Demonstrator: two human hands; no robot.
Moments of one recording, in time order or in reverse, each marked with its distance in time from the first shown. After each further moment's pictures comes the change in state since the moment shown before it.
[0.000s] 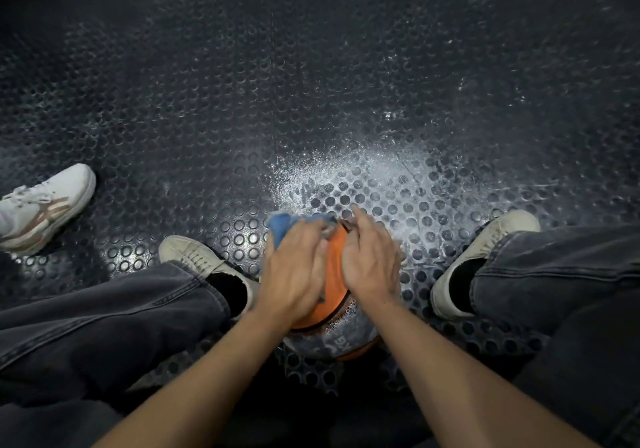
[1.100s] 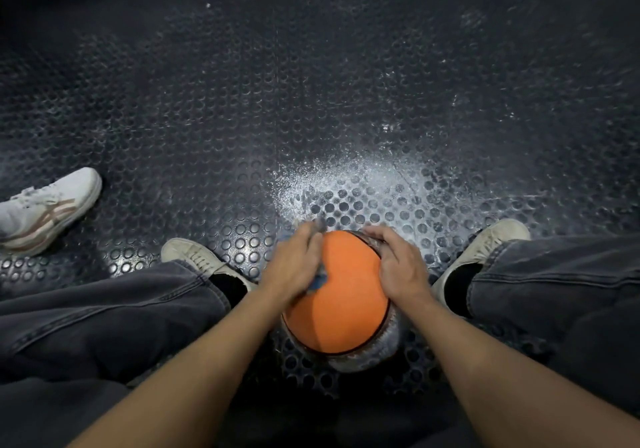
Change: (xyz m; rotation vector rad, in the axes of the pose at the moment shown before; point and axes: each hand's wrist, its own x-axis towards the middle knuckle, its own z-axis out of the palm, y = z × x) left_hand 0.016 0.002 -0.003 -0.072 -0.228 -0.234; right_hand 0.005 0.047 -0.027 0.179 -0.098 -0.120
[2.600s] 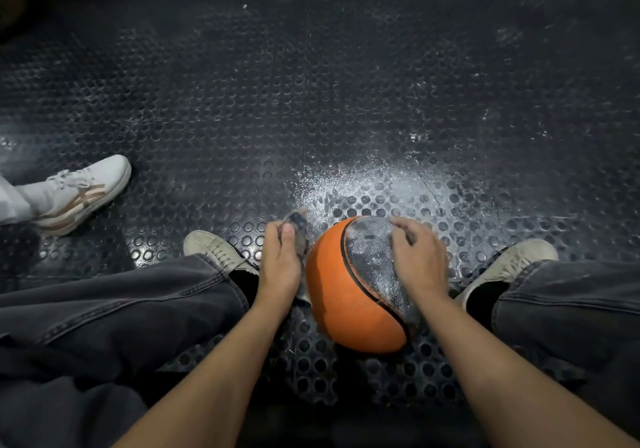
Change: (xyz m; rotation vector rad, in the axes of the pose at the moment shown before) left_hand -0.019 -0.021 -0.020 -0.598 0.447 -0.139; right_hand 0.013 -0.029 0.015 -0.019 0.165 0.090
